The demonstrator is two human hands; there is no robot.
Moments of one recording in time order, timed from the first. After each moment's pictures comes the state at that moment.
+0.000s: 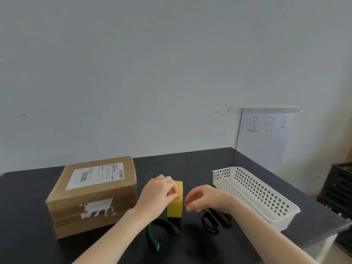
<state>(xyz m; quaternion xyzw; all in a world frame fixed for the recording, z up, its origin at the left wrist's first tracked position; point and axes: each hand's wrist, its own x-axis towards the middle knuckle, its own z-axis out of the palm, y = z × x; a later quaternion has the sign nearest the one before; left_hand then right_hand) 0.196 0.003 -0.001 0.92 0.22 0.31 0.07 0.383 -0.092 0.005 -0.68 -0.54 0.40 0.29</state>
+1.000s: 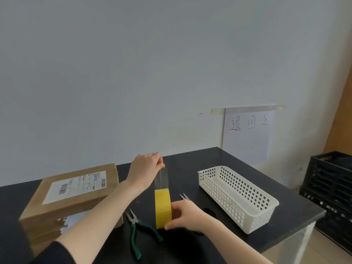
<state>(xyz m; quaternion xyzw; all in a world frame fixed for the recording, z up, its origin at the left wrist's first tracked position) 0.239 0.034 0.057 0.90 0.25 0.36 -0.01 0.359 -0.097 -0.033 -0.70 -0.59 0.30 0.28</state>
